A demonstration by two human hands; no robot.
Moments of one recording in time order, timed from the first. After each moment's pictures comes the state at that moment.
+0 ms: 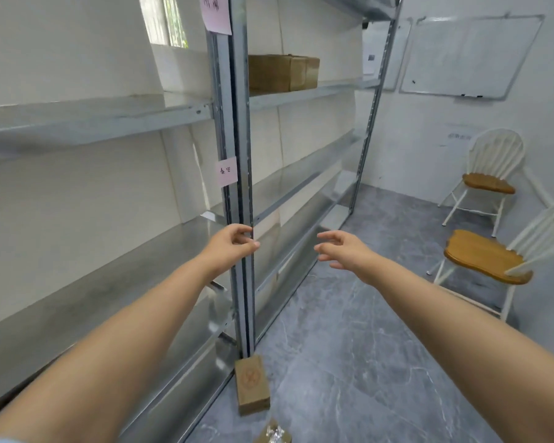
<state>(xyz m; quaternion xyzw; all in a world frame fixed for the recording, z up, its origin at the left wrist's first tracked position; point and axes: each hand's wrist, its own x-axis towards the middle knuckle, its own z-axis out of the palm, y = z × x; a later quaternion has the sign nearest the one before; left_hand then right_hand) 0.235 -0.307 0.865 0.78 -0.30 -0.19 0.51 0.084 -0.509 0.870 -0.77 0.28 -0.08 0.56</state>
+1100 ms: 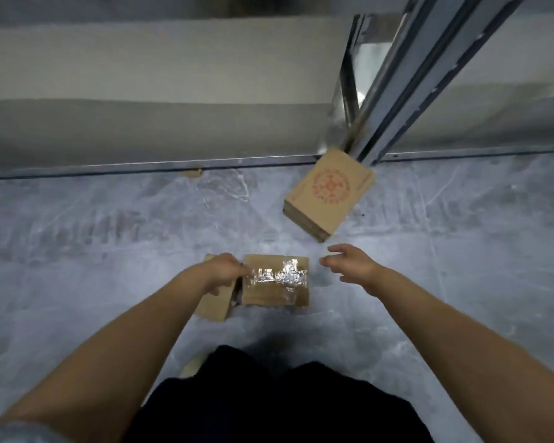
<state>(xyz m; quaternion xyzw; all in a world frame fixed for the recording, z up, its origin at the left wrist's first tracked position) 0.164 -0.327 0.062 0.72 0.34 -0.47 0.39 0.239 -0.574 0.068 -0.76 0.16 0.50 0.38</state>
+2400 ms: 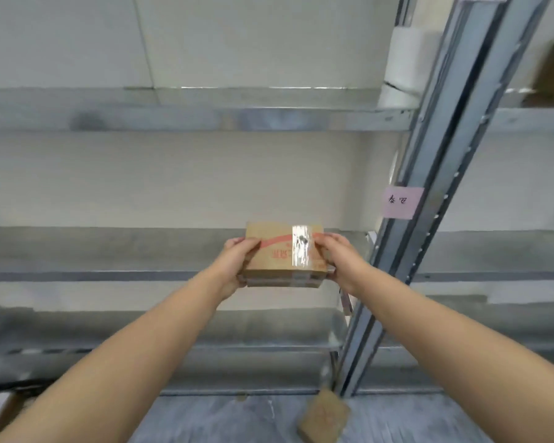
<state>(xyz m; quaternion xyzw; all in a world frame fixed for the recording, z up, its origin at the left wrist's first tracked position) 0.268 -0.259 0.840 0.61 0.26 0.02 0.75 0.341 -0.446 0.843 -0.68 0.02 0.23 0.70</state>
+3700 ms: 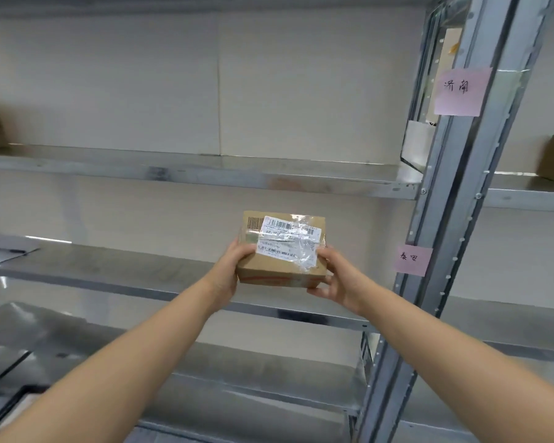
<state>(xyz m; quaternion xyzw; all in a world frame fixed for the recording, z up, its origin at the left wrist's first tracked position) 0.195 -0.252 0.920 0.63 0.09 0.17 0.75 0.305 -0.446 0.914 -0.60 -0.17 0.30 0.72</state>
